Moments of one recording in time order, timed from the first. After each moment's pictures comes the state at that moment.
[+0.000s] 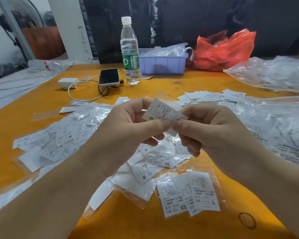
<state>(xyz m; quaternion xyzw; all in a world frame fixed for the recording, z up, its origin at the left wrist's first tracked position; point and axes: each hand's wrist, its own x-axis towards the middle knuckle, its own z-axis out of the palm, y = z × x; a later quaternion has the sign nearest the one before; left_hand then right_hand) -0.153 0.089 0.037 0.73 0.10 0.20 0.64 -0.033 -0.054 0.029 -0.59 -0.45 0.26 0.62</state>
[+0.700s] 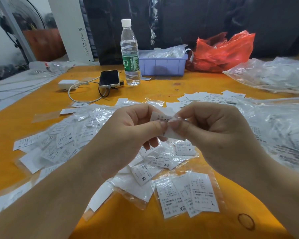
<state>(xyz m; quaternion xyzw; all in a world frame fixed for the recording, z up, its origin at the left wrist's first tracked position) -0.153 0.091 0.036 0.77 0.08 0.18 0.61 -0.039 -0.055 0.030 -0.64 -0.51 0.03 0.57</state>
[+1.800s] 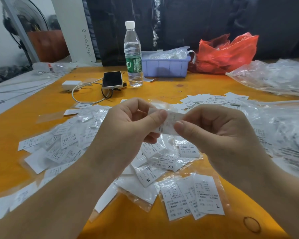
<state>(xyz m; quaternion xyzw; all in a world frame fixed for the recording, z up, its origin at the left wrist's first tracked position) -0.152 0.088 0.037 0.72 0.12 0.29 0.62 -0.047 -0.055 0.029 -0.61 -0.48 0.09 0.63</state>
